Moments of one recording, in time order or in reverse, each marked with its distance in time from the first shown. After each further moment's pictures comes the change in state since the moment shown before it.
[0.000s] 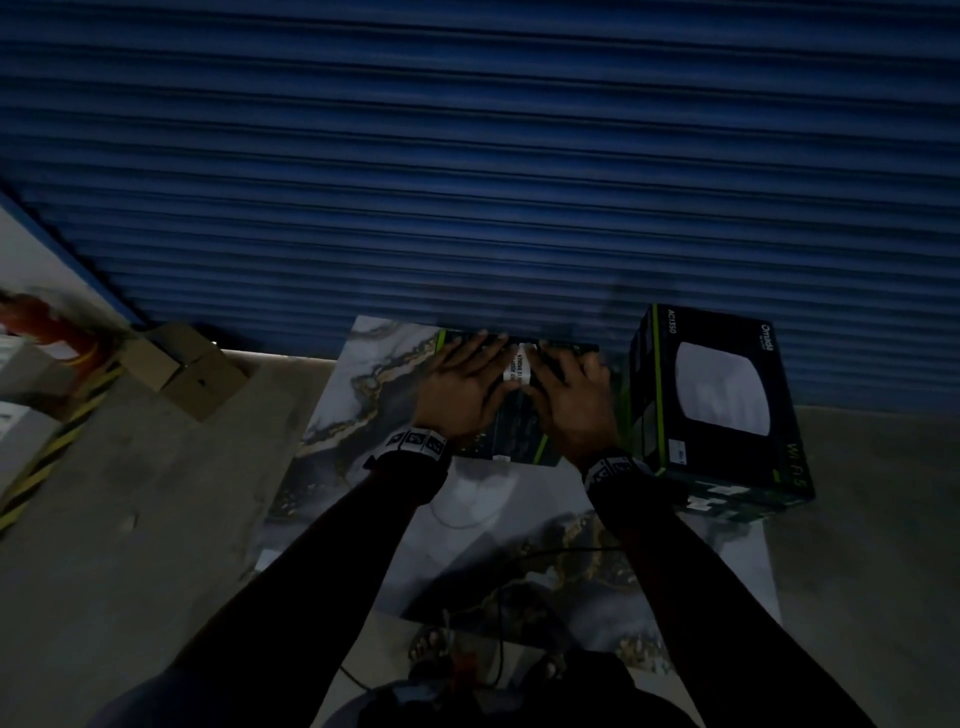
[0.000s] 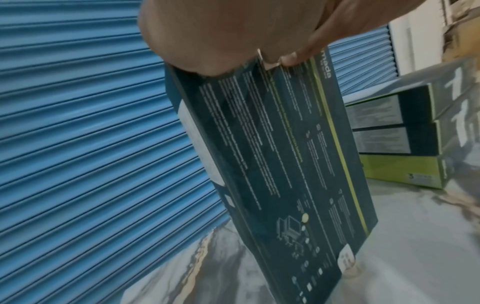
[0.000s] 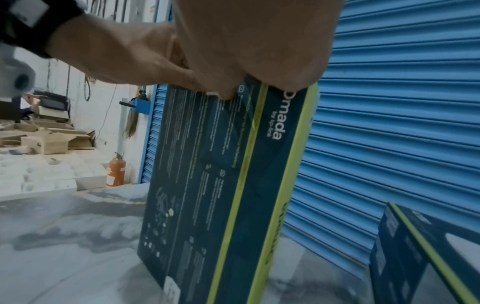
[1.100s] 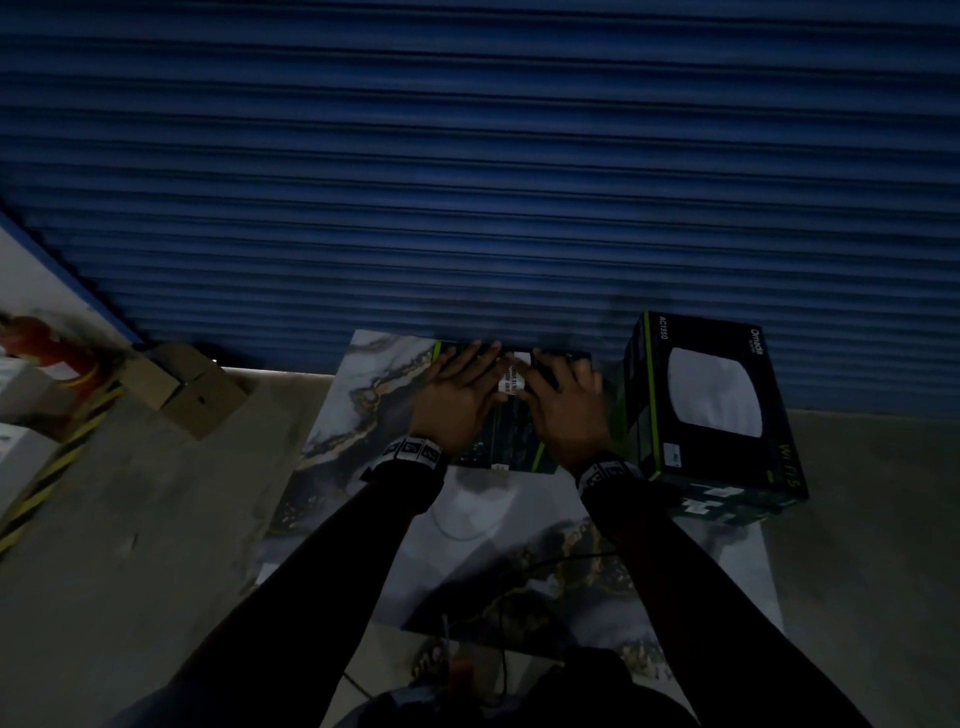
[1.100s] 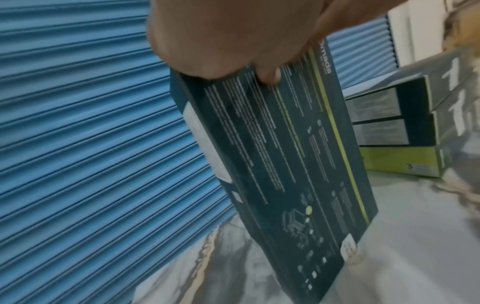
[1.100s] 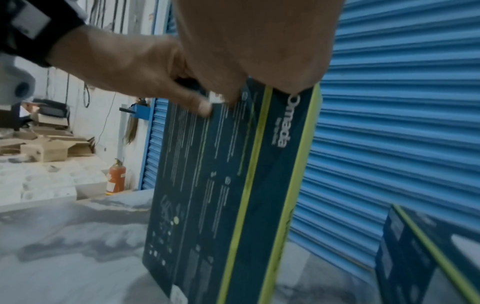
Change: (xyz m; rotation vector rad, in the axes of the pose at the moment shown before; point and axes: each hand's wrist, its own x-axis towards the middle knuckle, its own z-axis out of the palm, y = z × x) left_hand -0.003 -0.003 -0.006 0.028 -0.113 0.042; right_hand -0.001 -0.009 -0.010 -0.021 -0.009 0.044
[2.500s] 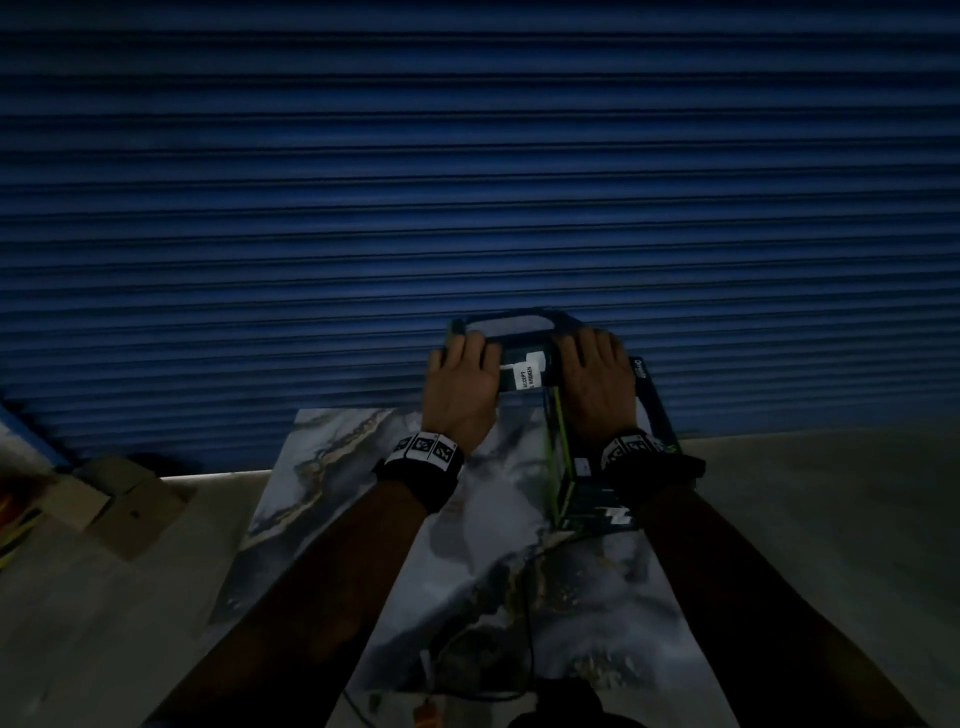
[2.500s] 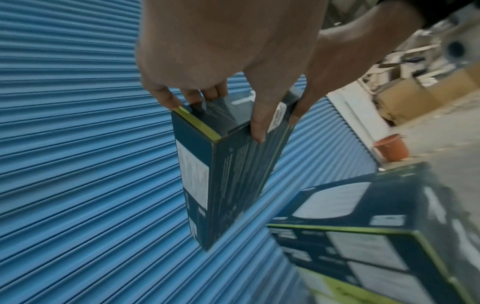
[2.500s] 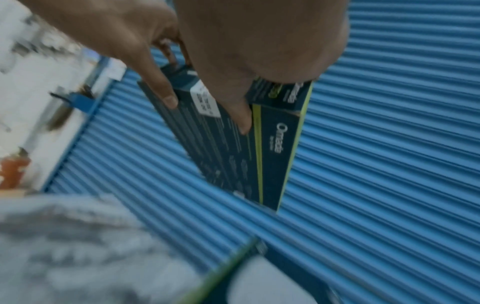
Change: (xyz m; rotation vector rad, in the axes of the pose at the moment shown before) left_hand 0.092 0.149 -0.104 0.159 -0.051 -0.068; right_hand -0.019 0.090 -0.155 -0.332 0.159 0.086
